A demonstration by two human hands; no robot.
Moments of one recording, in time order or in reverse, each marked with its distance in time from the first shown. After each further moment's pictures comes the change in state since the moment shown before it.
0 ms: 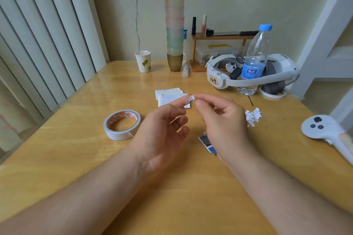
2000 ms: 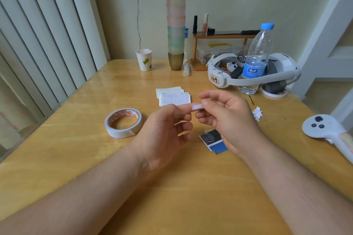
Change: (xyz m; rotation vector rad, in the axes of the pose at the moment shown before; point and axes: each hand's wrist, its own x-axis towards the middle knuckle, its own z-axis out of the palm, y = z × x) left_hand 0.003 -0.003 -0.010 0.144 -0.111 -0.049; right_hand 0.017 -0.002 -0.017 0.251 -0.249 0.190
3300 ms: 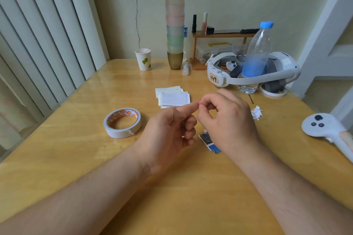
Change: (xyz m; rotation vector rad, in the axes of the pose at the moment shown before) left_hand -0.002 -0.006 0.000 0.105 -0.155 0.037; right_hand 0.001 0.013 -0.002 -0.946 0.221 -0.709
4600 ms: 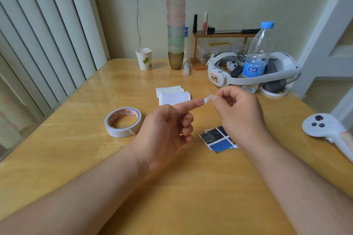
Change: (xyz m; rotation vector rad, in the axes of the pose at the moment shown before) left_hand 0.000 0.006 -0.001 -0.023 0.037 0.007; right_hand 0.010 0.011 -0.012 0.407 -0.088 0.526
